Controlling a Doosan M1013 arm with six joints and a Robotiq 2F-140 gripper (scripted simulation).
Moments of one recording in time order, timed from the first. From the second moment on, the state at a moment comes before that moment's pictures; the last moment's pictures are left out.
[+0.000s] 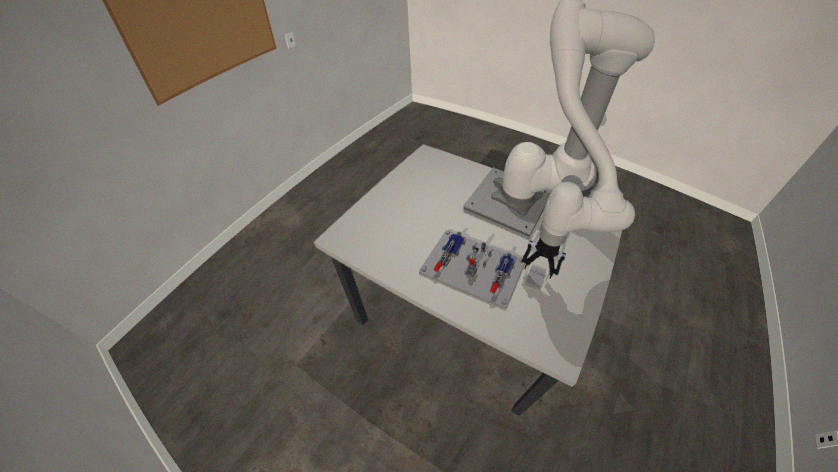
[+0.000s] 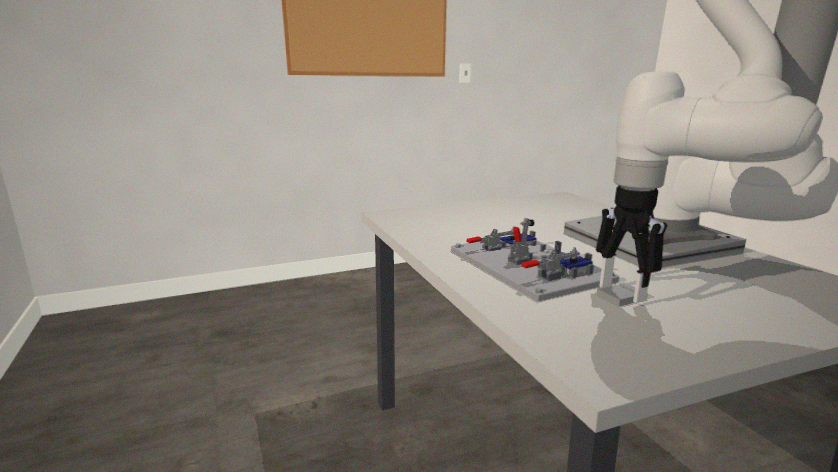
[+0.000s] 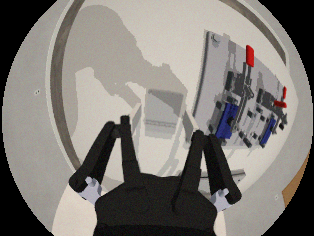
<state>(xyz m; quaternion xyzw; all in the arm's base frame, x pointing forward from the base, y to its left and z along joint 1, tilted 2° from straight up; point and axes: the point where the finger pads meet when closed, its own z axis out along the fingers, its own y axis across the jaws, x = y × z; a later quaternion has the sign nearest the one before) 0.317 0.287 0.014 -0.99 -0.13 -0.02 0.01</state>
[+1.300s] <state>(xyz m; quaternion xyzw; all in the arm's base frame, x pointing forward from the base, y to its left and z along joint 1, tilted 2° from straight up) 0.312 0.283 0.106 -0.99 -0.13 -0.01 0.01</state>
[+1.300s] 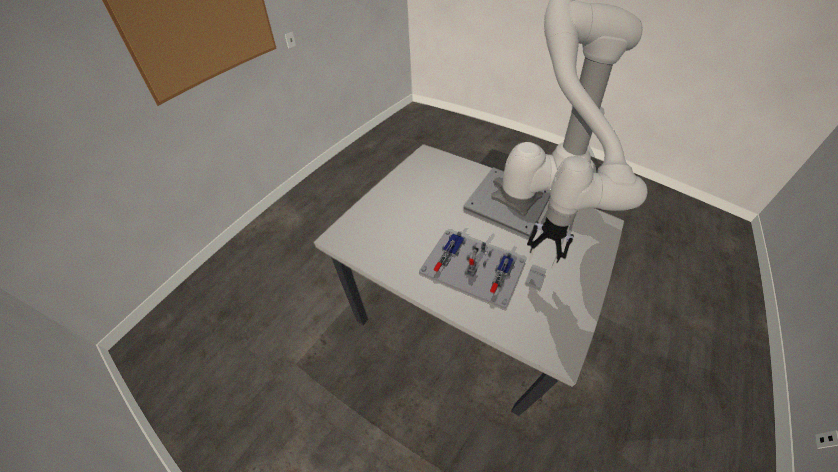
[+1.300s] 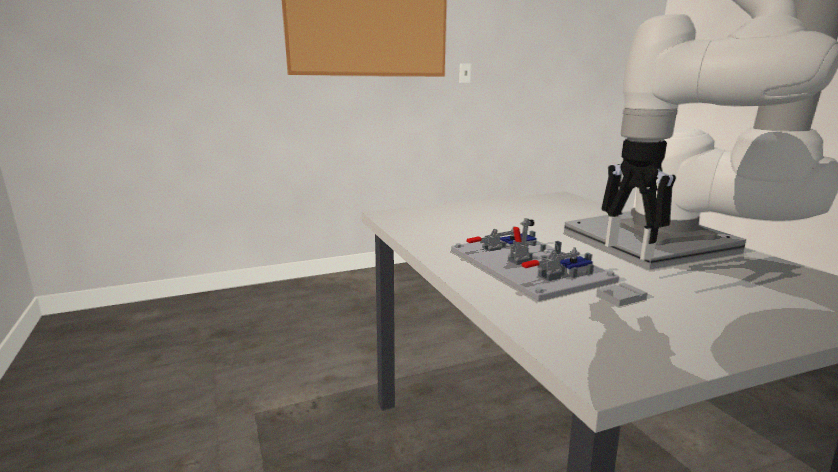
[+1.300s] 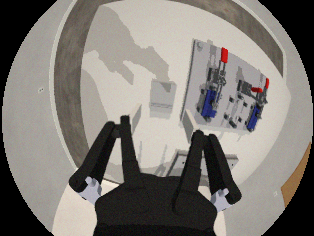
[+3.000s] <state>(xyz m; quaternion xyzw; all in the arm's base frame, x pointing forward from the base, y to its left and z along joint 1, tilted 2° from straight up) 0.314 0.285 0.114 -0.99 -0.13 -0.02 0.01</state>
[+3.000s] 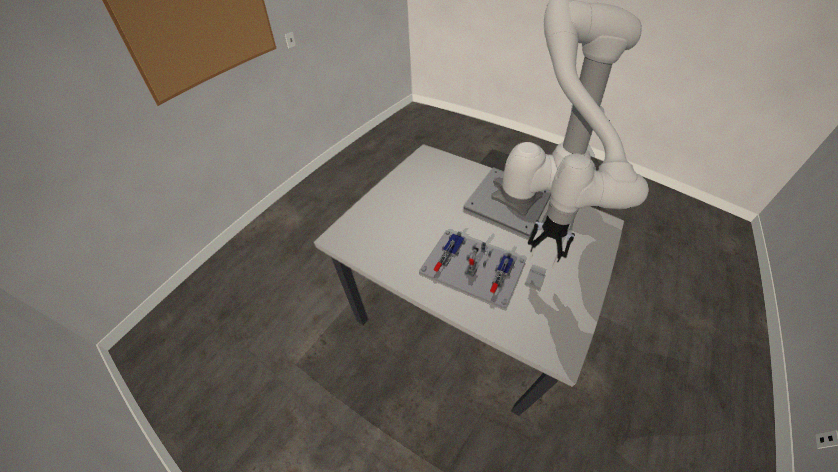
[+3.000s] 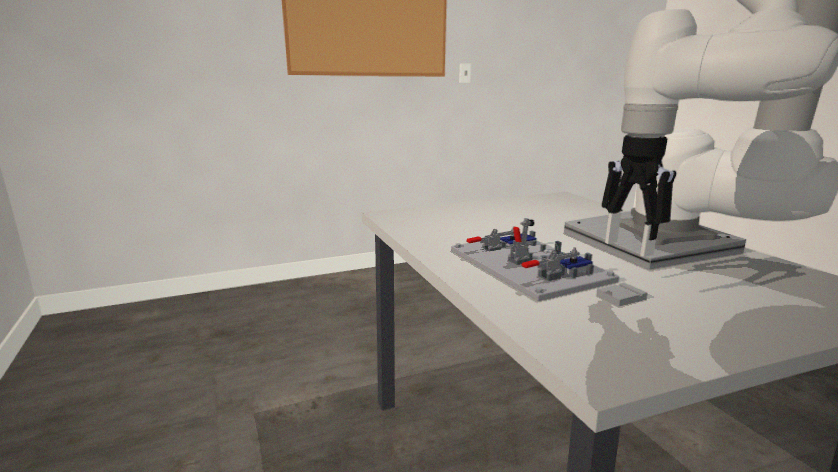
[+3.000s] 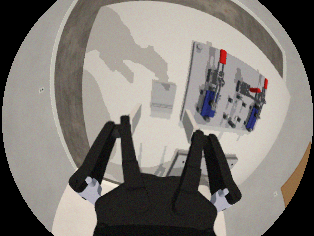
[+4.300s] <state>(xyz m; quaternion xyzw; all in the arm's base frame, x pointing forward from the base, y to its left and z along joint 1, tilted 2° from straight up) 0.312 0.284 0.181 -0.99 -0.13 -0.02 0.01</state>
